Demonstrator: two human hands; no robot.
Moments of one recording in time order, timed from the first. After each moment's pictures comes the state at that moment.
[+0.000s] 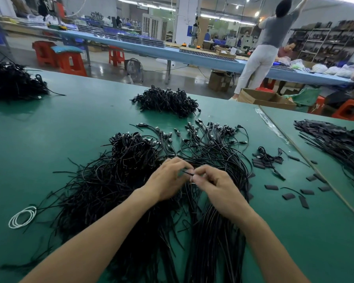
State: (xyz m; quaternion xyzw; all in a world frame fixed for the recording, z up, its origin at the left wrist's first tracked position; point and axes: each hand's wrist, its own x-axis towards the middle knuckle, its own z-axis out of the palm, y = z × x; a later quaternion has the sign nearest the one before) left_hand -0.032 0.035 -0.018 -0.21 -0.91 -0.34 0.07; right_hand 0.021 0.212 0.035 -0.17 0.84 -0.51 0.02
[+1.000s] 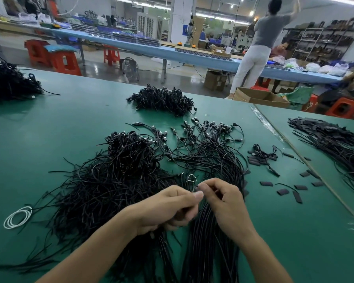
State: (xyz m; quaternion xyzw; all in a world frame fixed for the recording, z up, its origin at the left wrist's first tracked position) left_hand 0.057 0.041 0.023 -0.22 -0.65 -0.67 -0.29; right_hand 0.060 0.223 0.023 -0.12 0.84 -0.52 -0.08
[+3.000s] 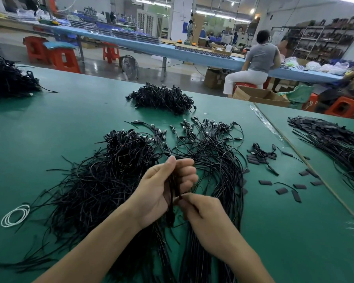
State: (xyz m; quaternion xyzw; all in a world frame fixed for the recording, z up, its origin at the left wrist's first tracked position) left_hand 0.054 0.046 0.035 -0.08 -0.41 -0.90 -0.12; right_hand 0.083 0.198 0.024 -0.18 0.88 -0.44 0.04
